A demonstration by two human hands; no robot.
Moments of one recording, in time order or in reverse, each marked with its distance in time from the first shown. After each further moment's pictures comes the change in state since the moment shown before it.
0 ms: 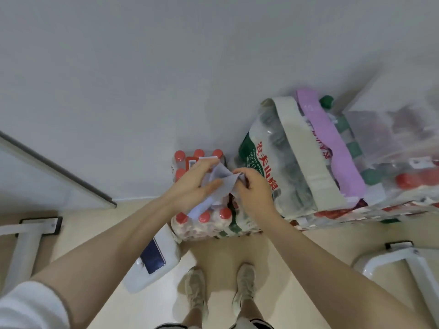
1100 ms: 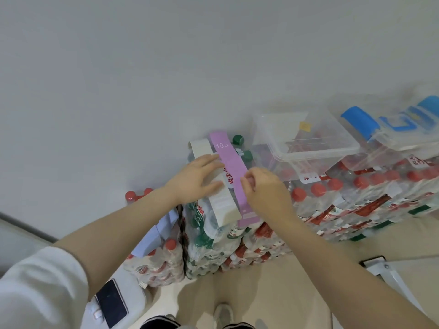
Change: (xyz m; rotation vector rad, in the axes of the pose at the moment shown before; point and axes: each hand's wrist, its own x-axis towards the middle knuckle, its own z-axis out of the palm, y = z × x) left_hand 0.085 0.144 0.052 0.519 -0.013 0.362; right_hand -0.028 -0.005 -0.196 -0.604 0.358 -0.275
